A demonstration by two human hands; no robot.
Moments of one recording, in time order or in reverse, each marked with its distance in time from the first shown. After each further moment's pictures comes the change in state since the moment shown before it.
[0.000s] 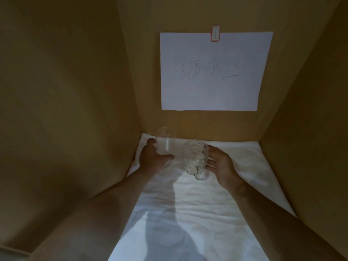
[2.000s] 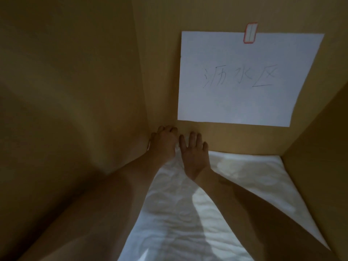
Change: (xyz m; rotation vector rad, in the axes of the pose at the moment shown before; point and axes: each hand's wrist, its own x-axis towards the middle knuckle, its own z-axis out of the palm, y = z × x) left_hand 0.088 0.050 -0.021 0.865 -0.140 0.444; right_hand 0.081 0.000 0.128 -1.918 0.062 -0.571
